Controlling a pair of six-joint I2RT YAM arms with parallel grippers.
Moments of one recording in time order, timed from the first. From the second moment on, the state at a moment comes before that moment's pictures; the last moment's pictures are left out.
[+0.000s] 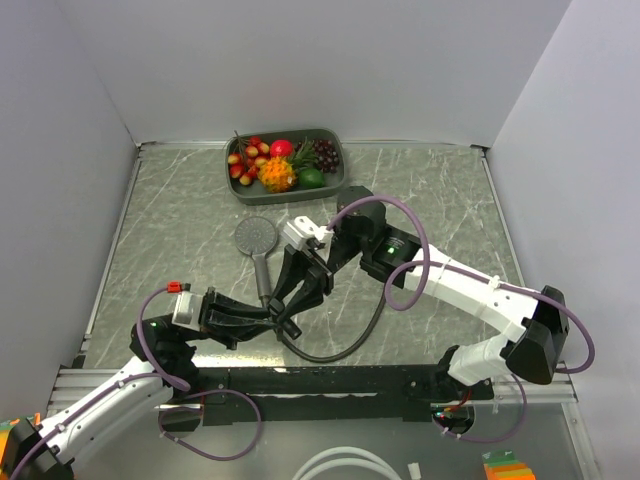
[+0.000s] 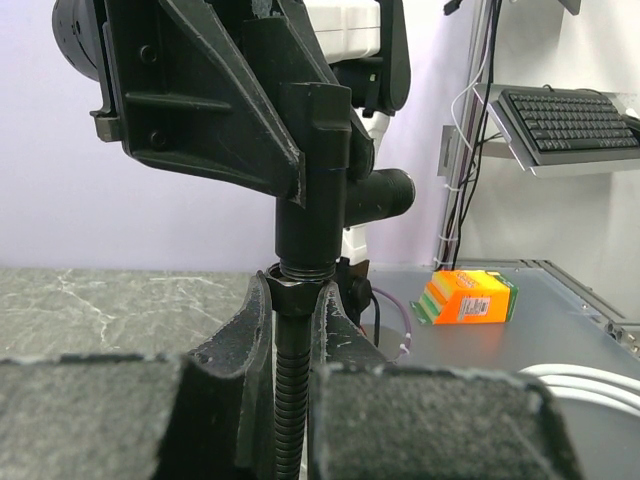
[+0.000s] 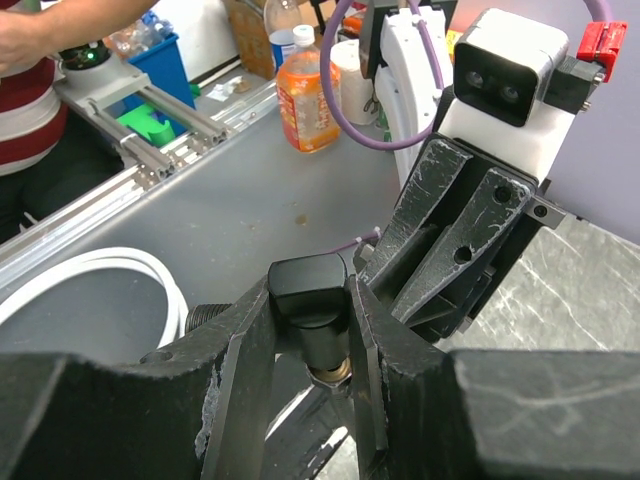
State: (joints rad) left arm -0.71 0.40 0.11 1.02 0.73 -0.56; right arm 0.95 1.37 1.25 0.08 -1.33 -0.03
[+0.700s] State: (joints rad) left arm -0.70 0.40 0.10 1.00 0.74 -0.56; right arm 0.92 1.35 1.15 0.23 -1.31 0.08
